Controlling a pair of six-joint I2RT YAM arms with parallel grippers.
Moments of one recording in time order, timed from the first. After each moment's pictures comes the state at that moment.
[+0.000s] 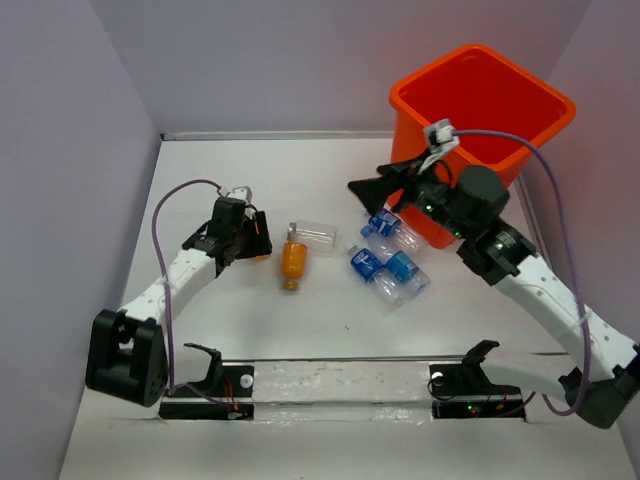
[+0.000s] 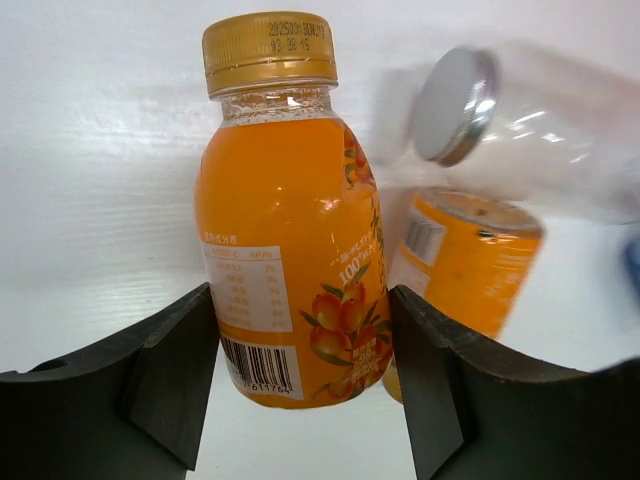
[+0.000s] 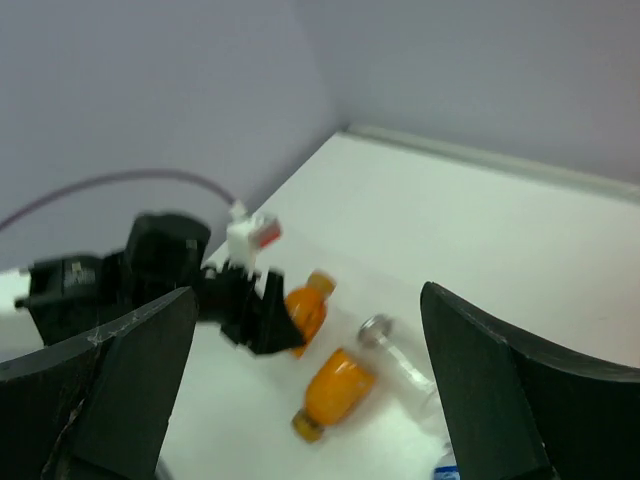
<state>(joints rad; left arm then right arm) -0.30 1.32 0.77 -0.36 -0.01 -0.38 0.58 1.04 1.23 -0.08 -0.12 0.35</state>
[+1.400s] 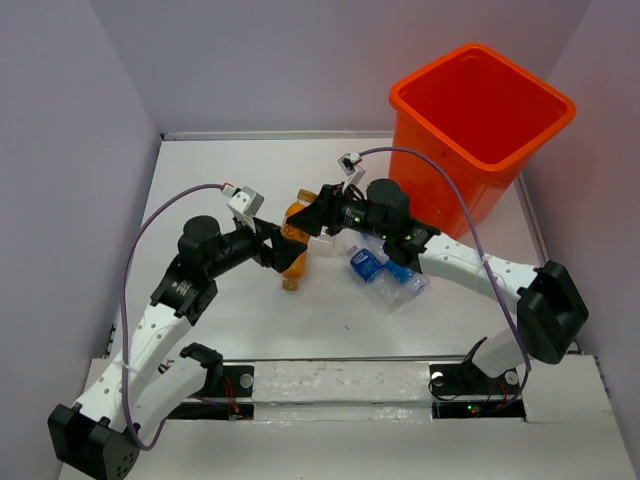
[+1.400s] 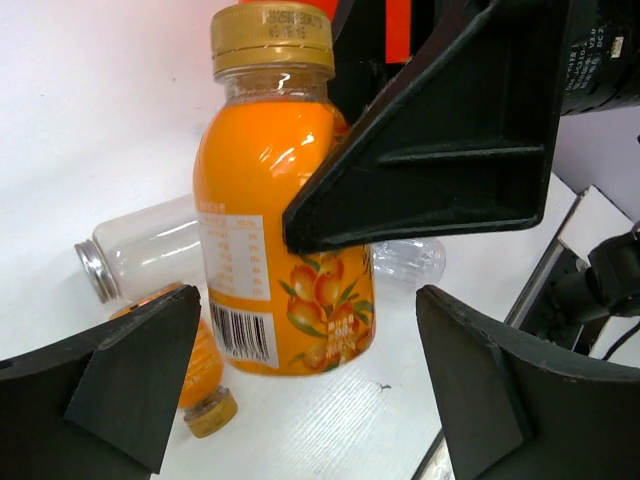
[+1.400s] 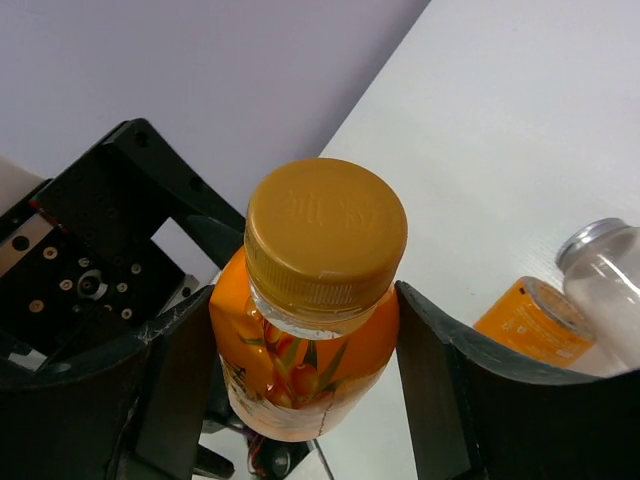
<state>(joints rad) -0.42 0.79 0.69 -0.10 0.48 -0.28 0.79 1.50 1.09 0.34 -0.31 0.73</state>
